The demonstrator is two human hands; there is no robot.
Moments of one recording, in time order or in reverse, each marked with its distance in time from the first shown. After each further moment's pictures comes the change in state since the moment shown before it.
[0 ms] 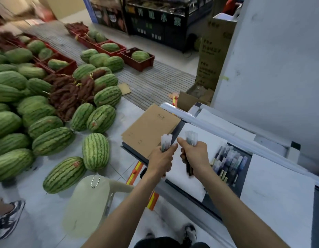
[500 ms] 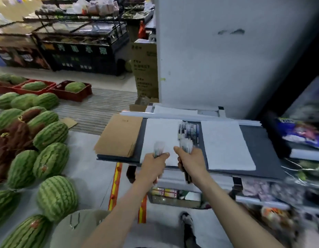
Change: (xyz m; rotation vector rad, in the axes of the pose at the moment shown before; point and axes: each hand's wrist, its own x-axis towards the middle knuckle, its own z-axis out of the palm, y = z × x) left_hand -0.094 -0.040 -0.037 0.239 -0.429 0.058; right_hand -0.188 0.046 -0.007 0.015 0.427 -0.055
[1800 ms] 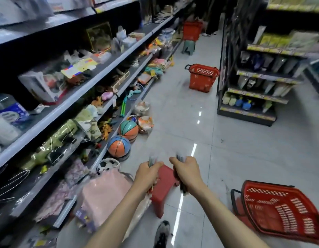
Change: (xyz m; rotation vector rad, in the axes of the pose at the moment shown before) left_hand -0.556 -0.195 0.718 0.707 -1.244 0.116; right_hand -0.566 0.274 -0.702 0.313 1.328 0.265
